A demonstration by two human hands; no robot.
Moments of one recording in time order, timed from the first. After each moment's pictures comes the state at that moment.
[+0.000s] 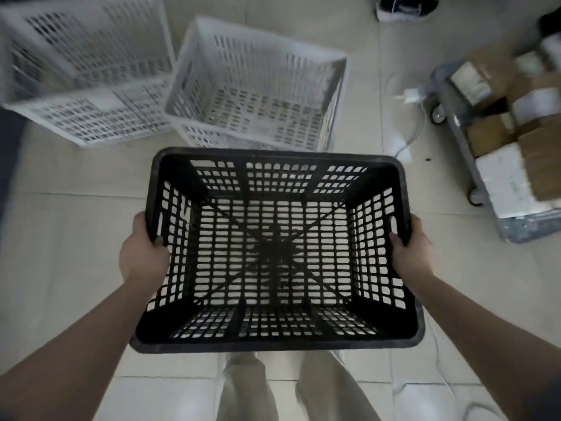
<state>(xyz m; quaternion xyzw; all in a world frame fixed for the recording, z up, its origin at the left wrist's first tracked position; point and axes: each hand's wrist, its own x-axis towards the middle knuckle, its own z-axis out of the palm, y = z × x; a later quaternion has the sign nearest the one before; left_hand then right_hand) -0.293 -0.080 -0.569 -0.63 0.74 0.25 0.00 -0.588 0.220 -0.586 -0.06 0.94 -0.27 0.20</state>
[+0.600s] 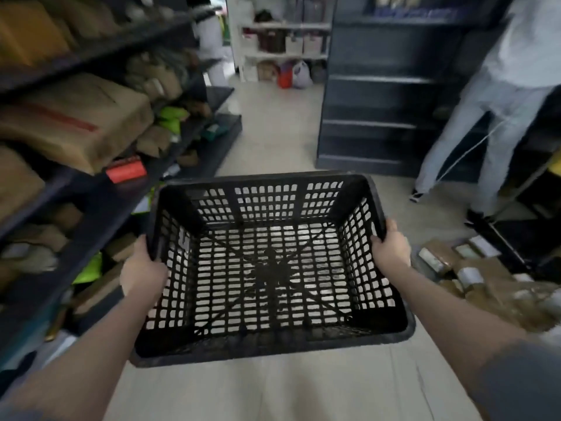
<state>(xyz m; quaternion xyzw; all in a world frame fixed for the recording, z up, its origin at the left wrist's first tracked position) -0.165 -0.104 -0.107 -0.65 0.69 0.20 -0.23 -0.519 0.111 -0.108 -0.22 0.91 -0.35 0.10</state>
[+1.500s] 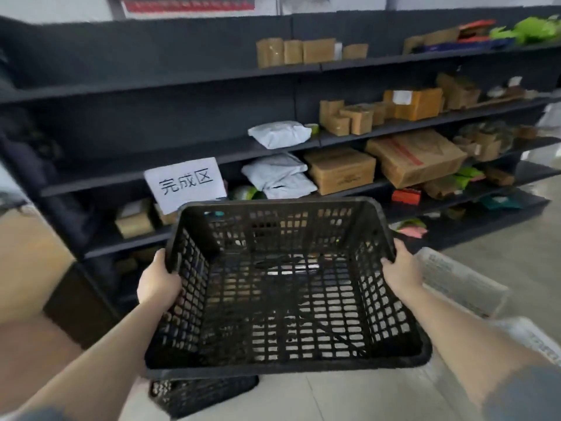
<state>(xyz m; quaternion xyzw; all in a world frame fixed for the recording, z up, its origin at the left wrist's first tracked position) 0.335 0.353 0.027 -0.90 0.30 0.03 -0.31 -0.058 0.166 0.008 -0.64 0.64 -0.33 0.28</state>
